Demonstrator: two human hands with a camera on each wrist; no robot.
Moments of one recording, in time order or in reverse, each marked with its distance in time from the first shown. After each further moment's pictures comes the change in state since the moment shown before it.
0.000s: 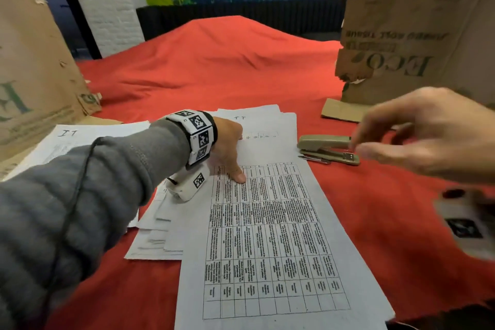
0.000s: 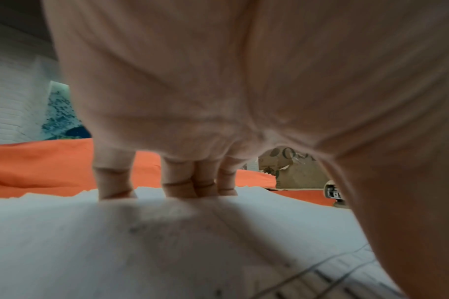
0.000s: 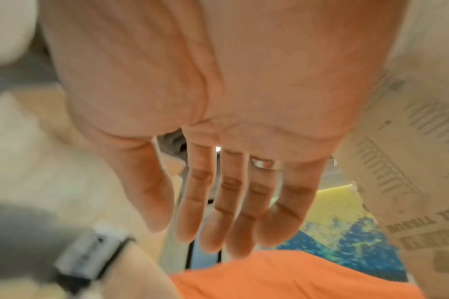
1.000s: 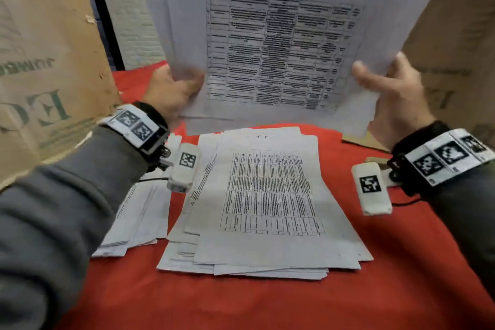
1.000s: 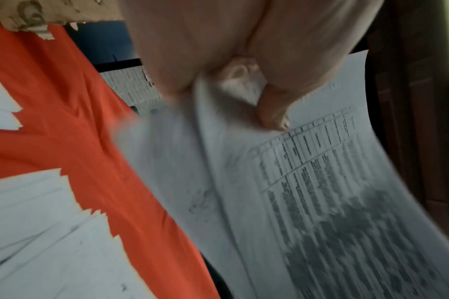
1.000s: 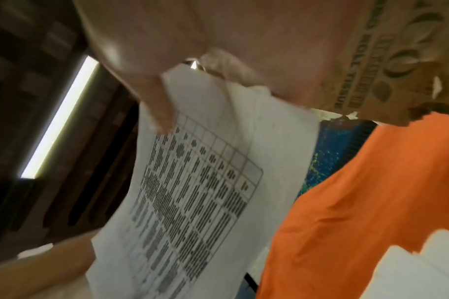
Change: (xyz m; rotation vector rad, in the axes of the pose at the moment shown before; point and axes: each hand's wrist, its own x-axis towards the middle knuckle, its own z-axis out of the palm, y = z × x) left_hand -0.026 -0.128 -0.026 -1.567 0.960 0.436; right_hand 0.115 -0.041 0.014 1.210 0.697 -0.089
